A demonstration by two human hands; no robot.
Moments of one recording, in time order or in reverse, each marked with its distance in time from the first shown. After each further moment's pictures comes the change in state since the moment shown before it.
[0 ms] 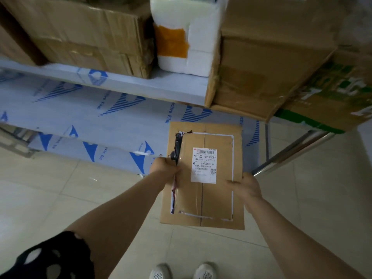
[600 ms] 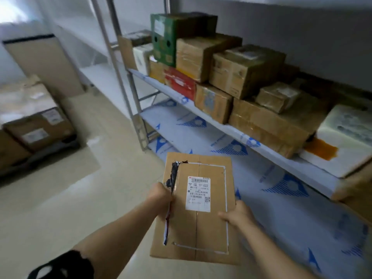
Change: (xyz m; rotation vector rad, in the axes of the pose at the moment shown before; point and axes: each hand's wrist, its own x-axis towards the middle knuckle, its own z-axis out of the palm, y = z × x) left_hand -0.156 -0.144 -0.274 -0.139 0.454 -0.270; right_hand -0.213 -0.191 0.138 -0.426 -0.468 -0.444
